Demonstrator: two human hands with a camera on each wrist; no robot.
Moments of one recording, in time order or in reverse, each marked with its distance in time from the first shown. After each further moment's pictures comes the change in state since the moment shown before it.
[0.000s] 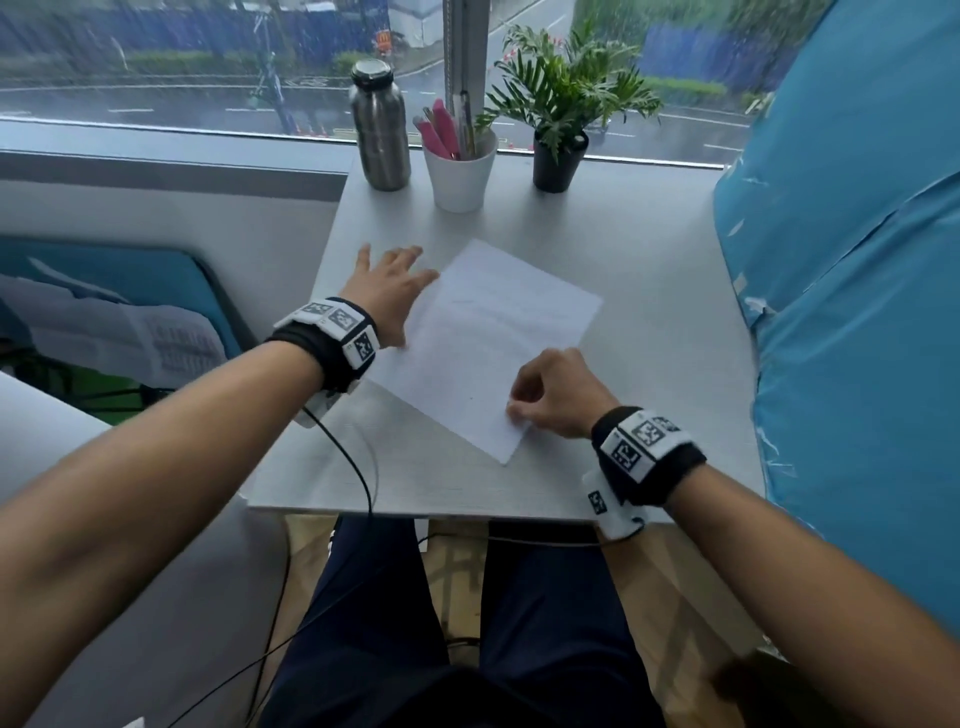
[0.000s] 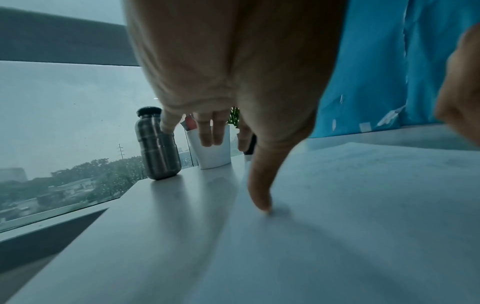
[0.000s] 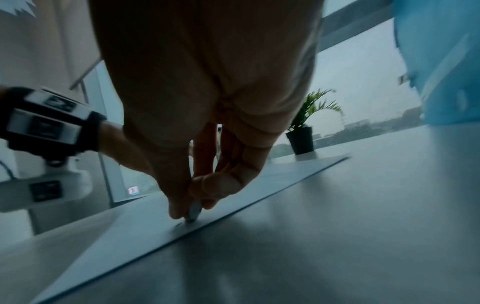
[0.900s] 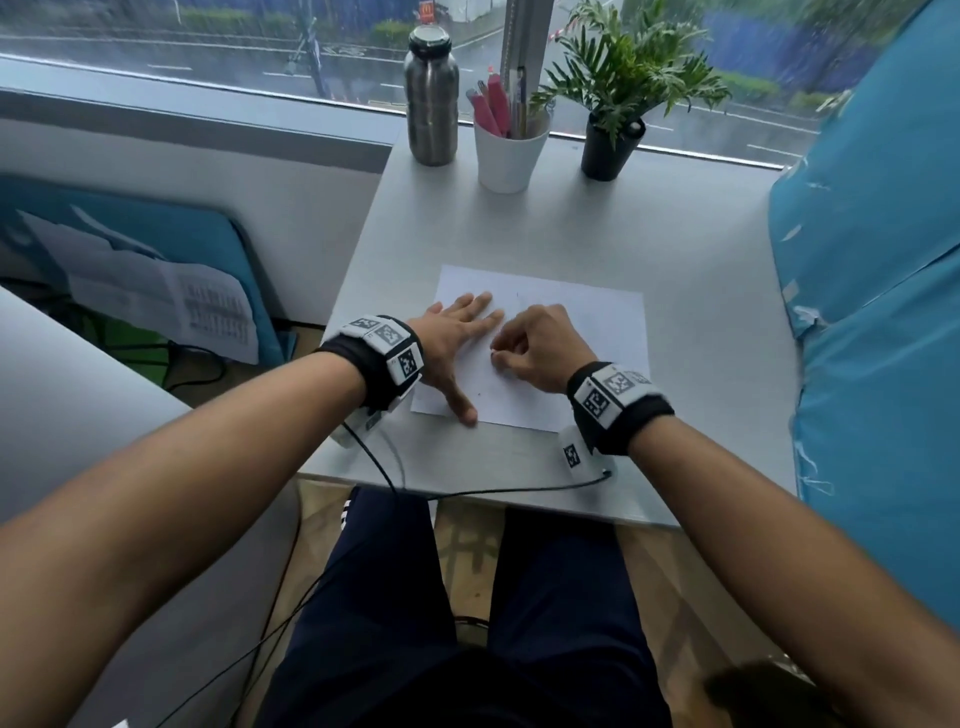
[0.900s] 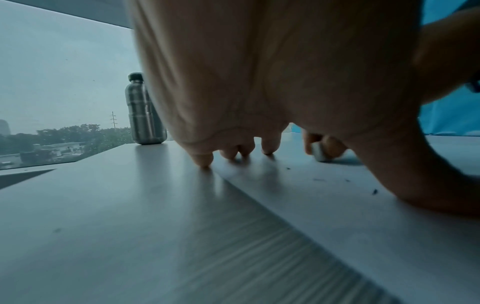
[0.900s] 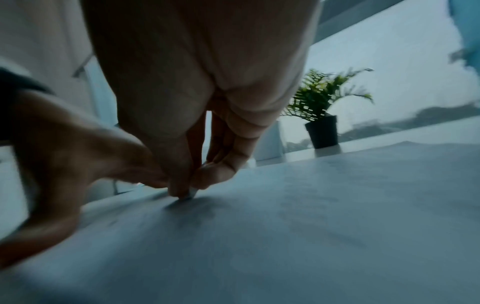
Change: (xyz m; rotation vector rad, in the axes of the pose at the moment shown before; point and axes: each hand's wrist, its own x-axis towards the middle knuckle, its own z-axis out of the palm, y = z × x) left_hand -0.022 0.022 0.044 -0.328 -0.290 0.209; right_hand 0.047 -0.036 0.013 0.001 0.043 -0.121
